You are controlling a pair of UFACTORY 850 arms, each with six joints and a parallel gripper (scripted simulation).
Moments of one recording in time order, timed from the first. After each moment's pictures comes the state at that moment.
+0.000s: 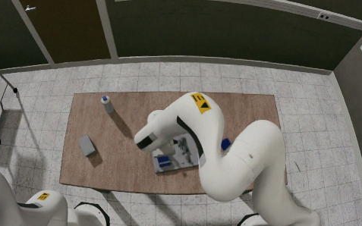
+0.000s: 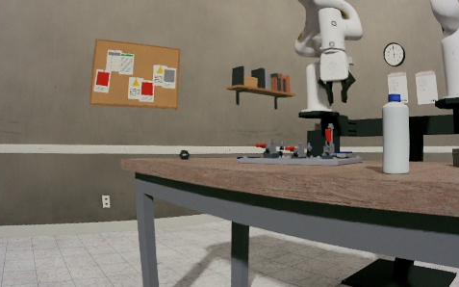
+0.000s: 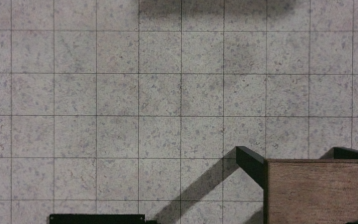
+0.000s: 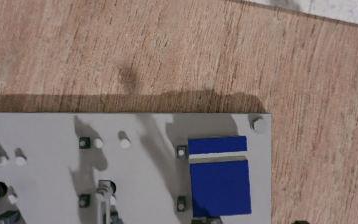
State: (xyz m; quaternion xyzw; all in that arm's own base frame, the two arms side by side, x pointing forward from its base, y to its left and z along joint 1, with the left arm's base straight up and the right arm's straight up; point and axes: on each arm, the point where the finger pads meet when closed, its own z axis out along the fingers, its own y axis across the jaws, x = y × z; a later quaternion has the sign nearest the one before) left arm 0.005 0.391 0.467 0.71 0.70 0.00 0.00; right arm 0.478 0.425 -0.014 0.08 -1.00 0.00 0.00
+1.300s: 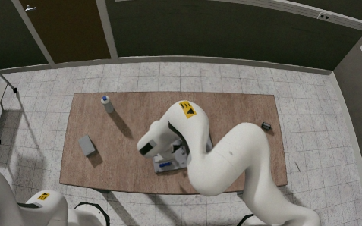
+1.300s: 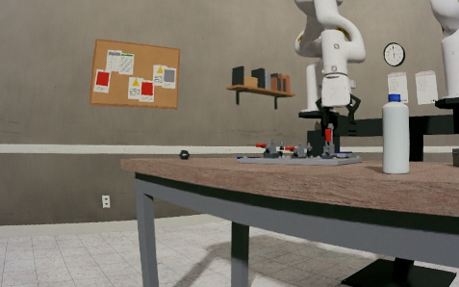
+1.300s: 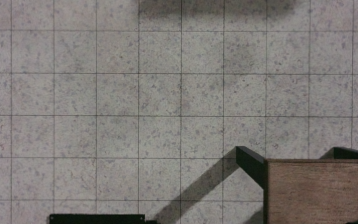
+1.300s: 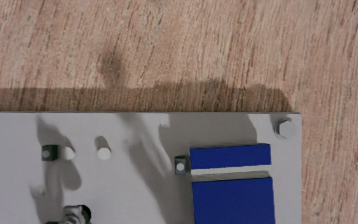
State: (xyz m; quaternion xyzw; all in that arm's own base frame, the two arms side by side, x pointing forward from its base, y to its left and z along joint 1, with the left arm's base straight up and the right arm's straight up) left arm 0.005 0.391 0.467 0.71 0.70 0.00 0.00; right arm 0.478 0.425 -0.099 0.08 -1.00 0.00 0.00
